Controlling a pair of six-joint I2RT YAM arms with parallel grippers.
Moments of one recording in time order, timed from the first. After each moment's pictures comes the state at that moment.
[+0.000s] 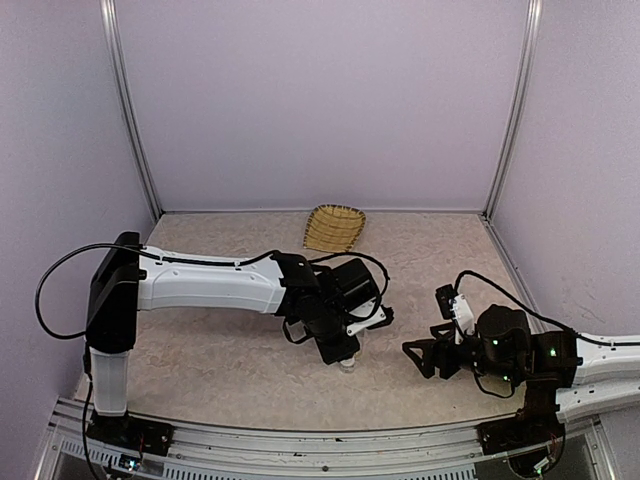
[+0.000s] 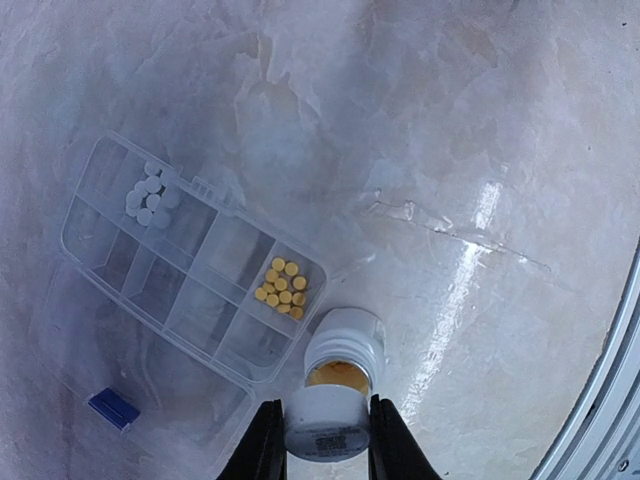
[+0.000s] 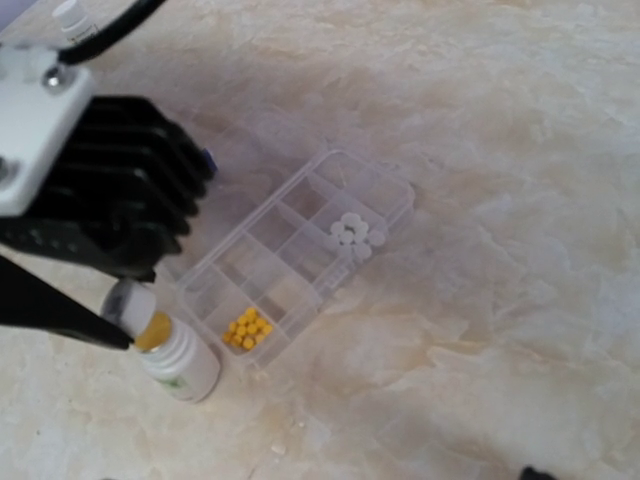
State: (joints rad) left arm -1.17 2.05 1.63 -0.76 -0.04 0.11; right arm 1.13 0.73 0.34 -0.12 0.35 0.47
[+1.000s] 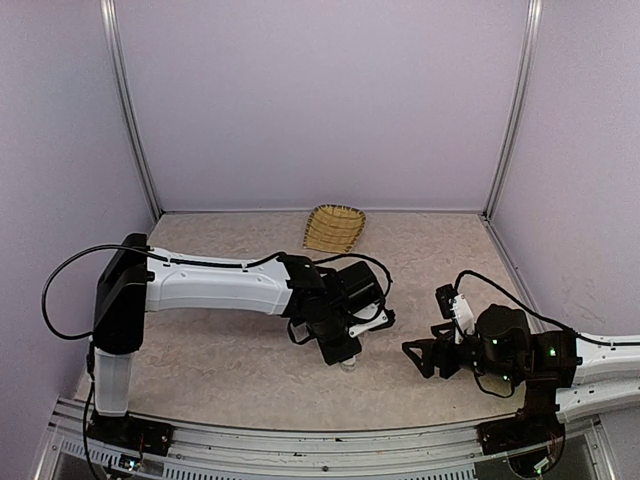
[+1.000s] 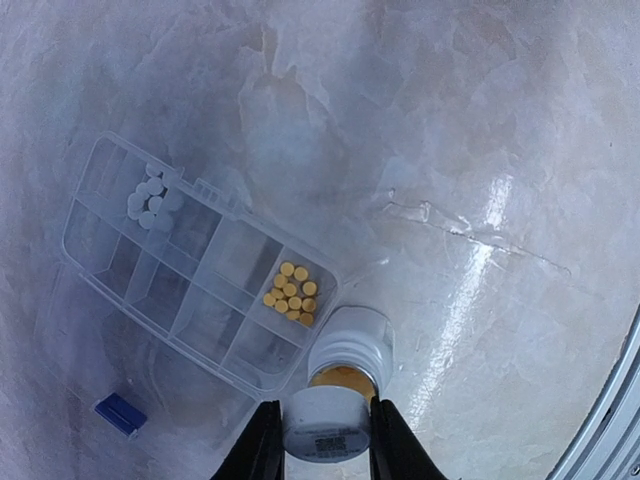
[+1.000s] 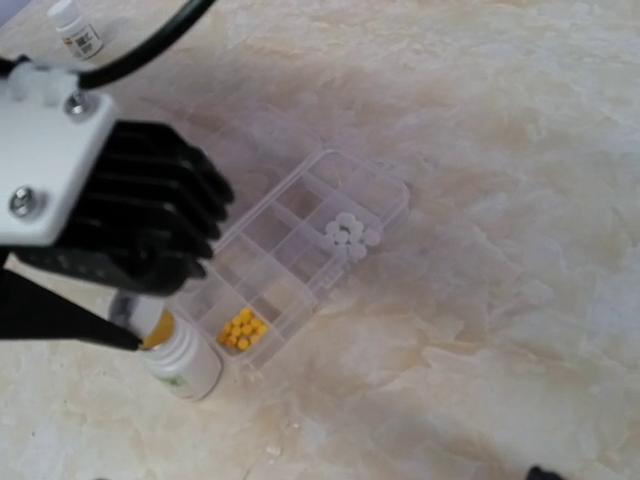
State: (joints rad) left arm -1.18 2.08 1.67 -0.79 -0.07 0.12; right arm 1.13 0.73 0.34 -0.12 0.35 0.47
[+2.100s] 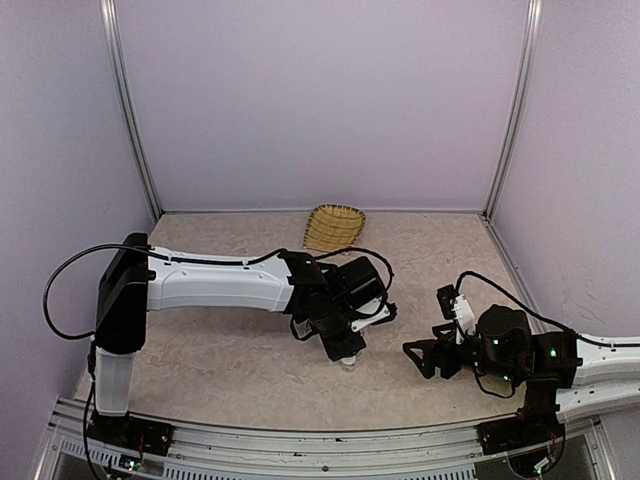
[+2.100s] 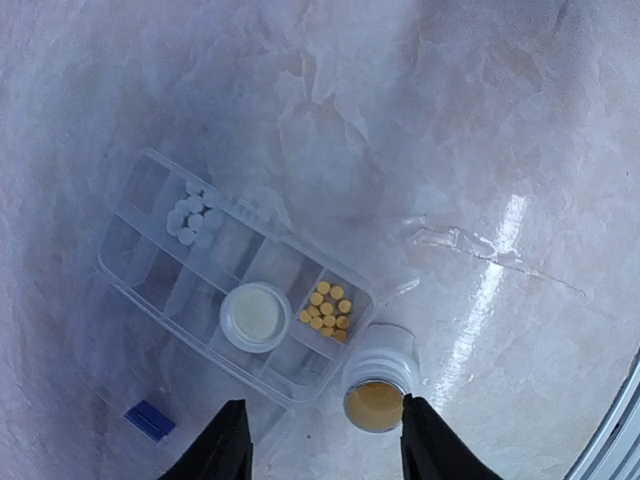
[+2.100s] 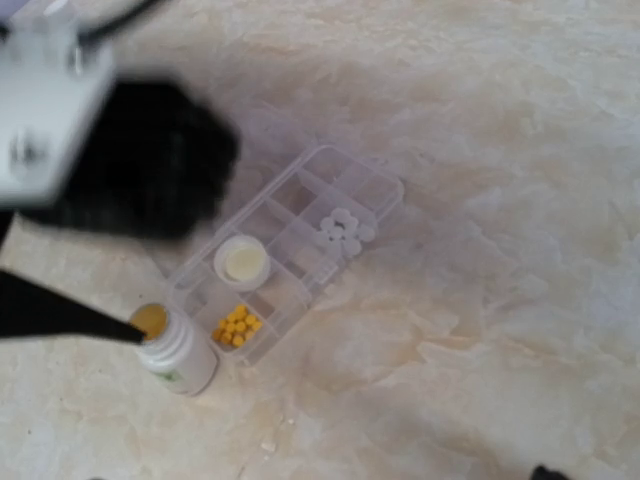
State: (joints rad) left arm -1.17 2.10 1.70 -0.79 -0.10 0.13; right arm 1.12 0.72 0.33 -0.12 0.34 0.47
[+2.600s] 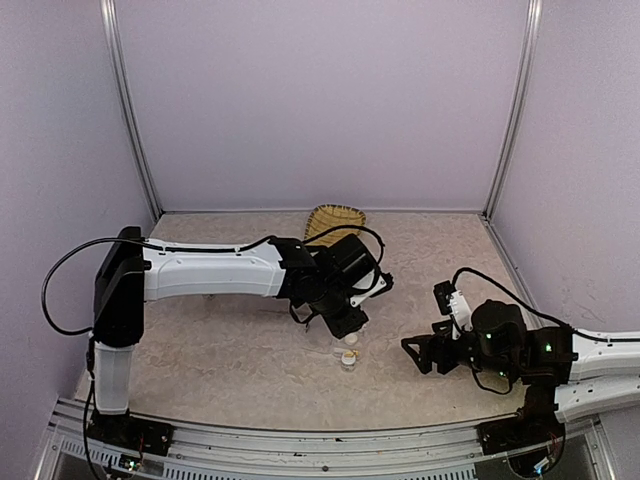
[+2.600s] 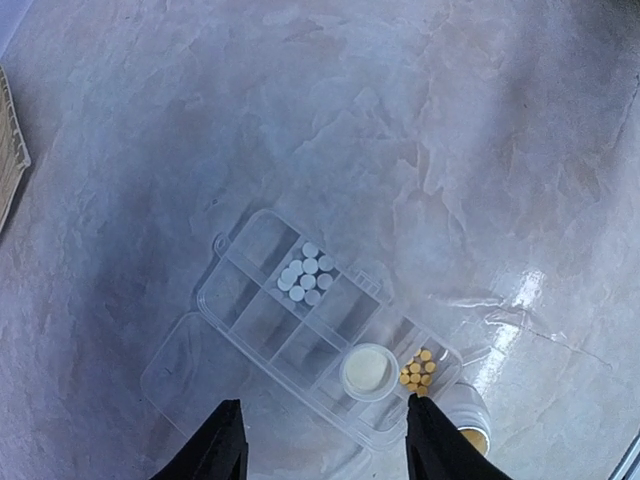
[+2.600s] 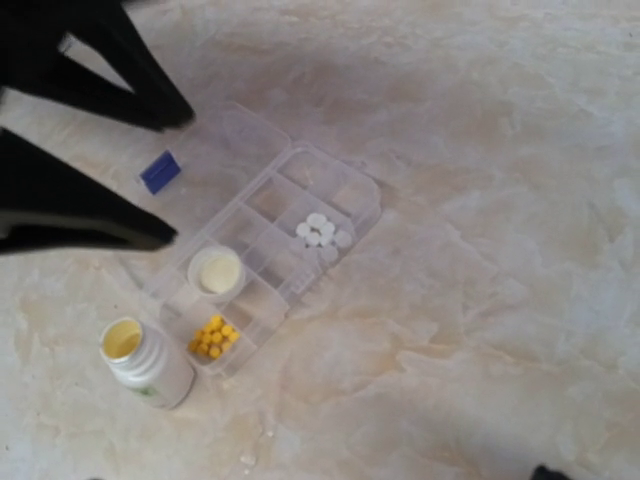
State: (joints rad) left arm -1.11 2.07 1.71 -0.66 -0.14 0.09; right arm 1.09 0.79 0.37 -0.12 0.35 0.47
